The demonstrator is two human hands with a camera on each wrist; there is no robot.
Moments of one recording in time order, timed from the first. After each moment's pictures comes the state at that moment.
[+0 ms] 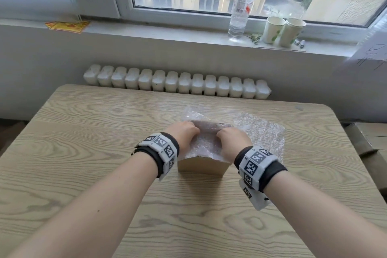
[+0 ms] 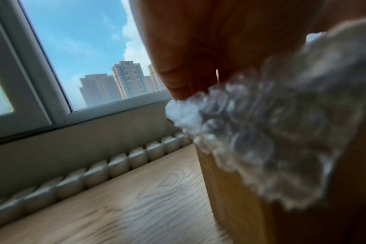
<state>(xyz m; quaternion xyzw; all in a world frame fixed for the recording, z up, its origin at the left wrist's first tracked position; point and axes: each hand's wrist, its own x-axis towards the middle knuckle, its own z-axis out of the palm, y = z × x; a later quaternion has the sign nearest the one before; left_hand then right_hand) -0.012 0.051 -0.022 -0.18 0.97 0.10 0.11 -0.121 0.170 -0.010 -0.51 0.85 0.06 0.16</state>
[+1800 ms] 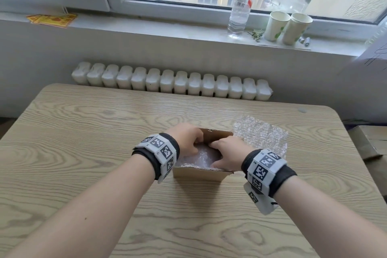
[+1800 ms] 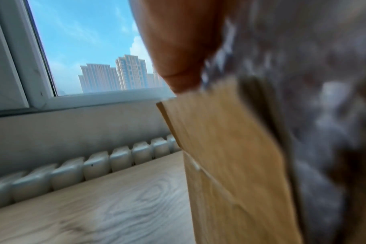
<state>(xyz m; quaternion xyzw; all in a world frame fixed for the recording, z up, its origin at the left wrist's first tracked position) -0.046 0.039 -0.024 -0.20 0.95 0.16 0.17 -0.156 0.159 -0.032 -0.61 0.76 0.10 0.21</state>
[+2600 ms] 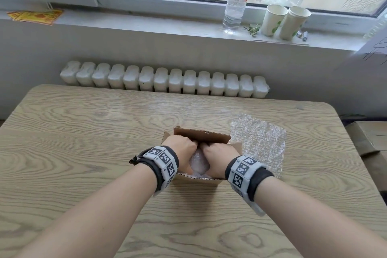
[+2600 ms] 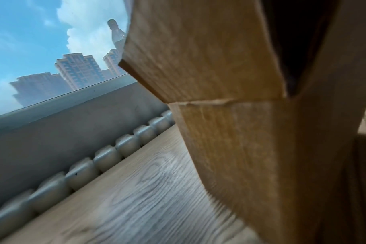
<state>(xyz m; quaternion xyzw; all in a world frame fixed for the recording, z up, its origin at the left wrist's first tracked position) -0.051 0.051 -0.049 -0.16 0.96 0.06 0.23 -0.145 0.148 -0.060 -0.59 0.77 0.09 0.21</state>
